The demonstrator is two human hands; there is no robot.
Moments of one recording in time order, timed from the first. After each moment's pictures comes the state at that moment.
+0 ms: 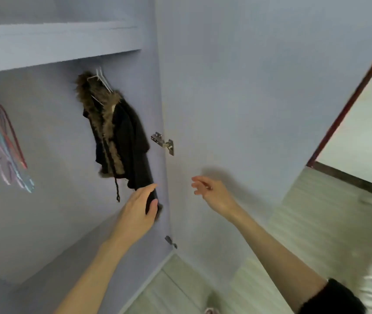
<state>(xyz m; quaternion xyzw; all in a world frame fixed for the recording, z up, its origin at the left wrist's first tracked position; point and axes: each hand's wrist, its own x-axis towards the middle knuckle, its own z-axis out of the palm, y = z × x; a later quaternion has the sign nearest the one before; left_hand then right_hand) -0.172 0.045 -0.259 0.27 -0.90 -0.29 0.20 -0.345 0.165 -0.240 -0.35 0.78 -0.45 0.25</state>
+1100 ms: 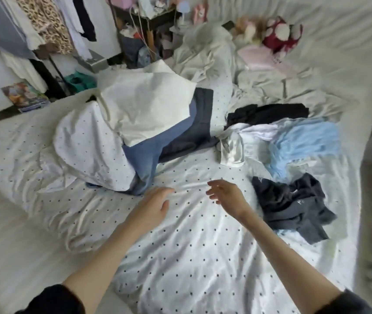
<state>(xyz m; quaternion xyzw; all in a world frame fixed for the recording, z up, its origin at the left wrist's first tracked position) -0.245 0.921 -0.402 -0.50 -0.80 -0.21 -0.24 -0.084 1.075 -0.378 0.44 0.71 -0.54 -0.05</state>
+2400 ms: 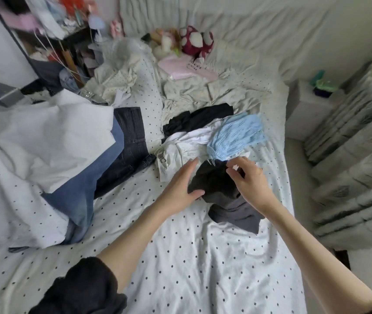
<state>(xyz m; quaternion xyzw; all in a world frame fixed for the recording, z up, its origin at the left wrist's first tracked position) -0.126 1.112 -0.340 -0.62 -0.62 -0.32 -0.36 0.054 1.171 -0.291 0.49 0.79 -0.27 -0.26</state>
